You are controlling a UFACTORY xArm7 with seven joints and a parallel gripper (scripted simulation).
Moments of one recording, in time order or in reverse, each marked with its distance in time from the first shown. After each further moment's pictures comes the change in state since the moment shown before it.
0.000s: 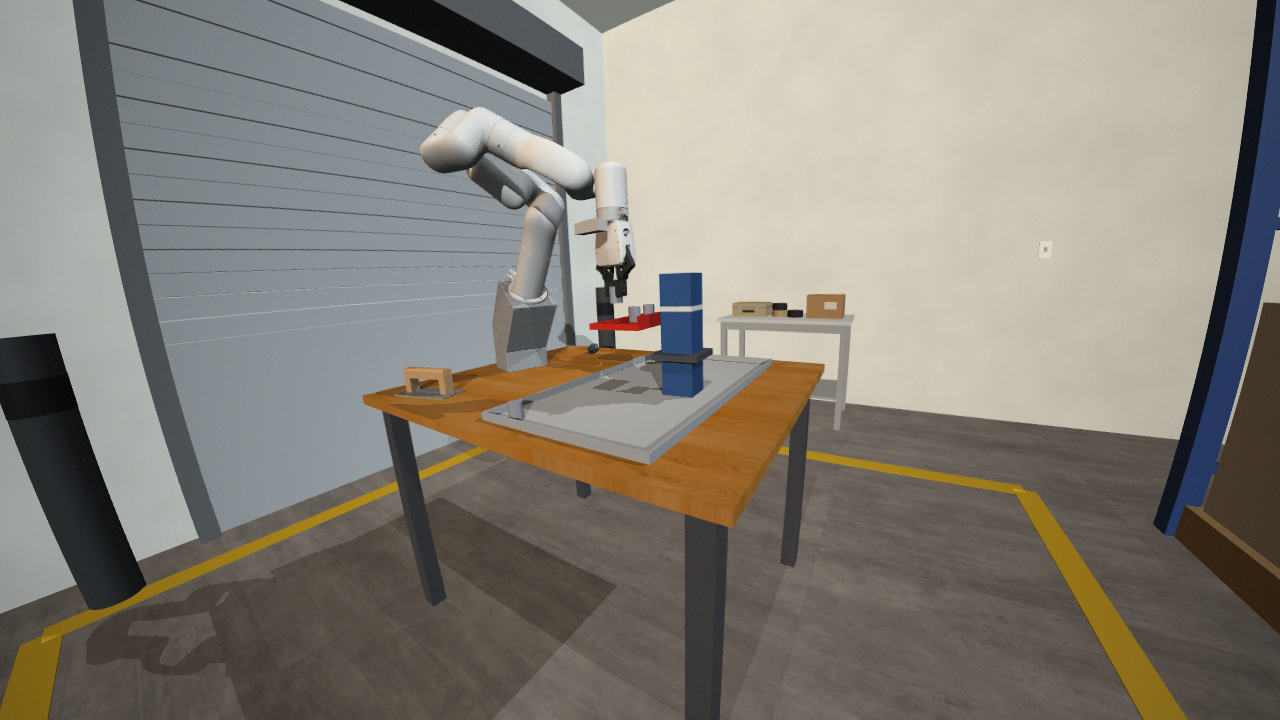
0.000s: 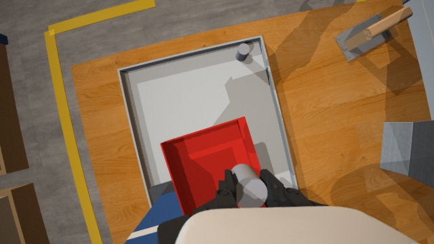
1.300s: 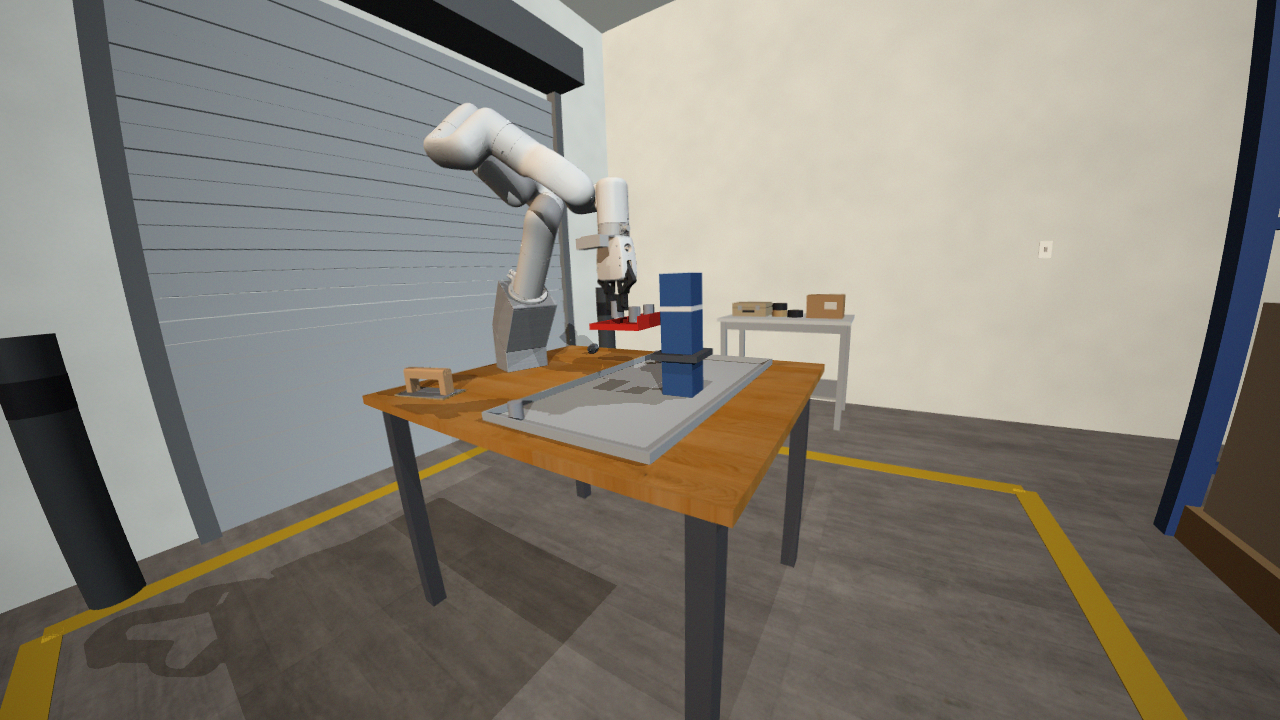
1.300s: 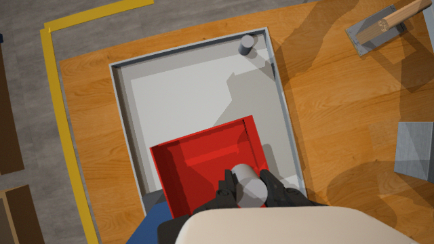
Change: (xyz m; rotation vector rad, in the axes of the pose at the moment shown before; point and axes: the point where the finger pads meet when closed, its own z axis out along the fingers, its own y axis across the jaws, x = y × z) arm 0.000 -0.002 0.034 0.001 0.000 0.000
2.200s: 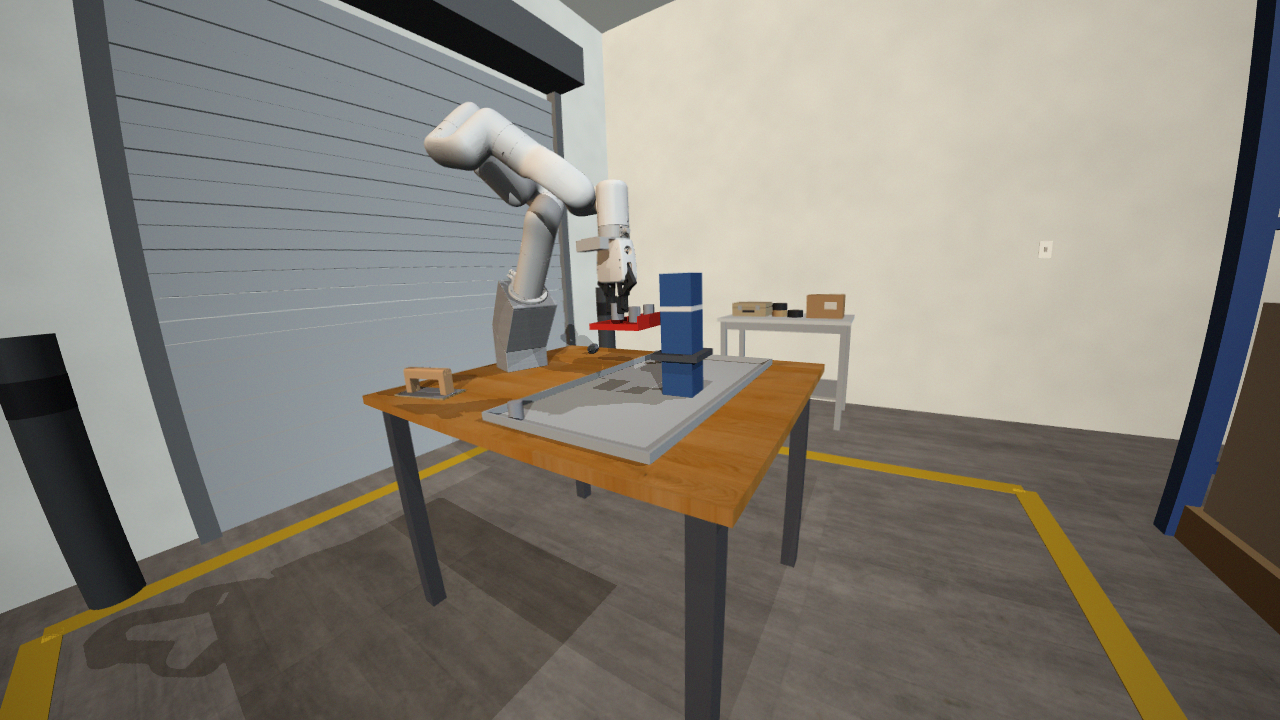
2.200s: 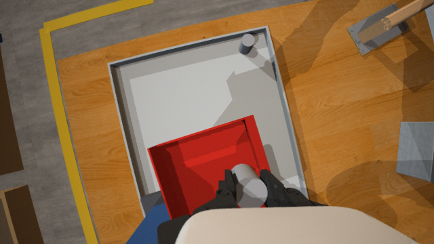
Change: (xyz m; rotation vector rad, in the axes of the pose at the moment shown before) arm 0.000 0.000 0.005 0.000 0.000 0.000
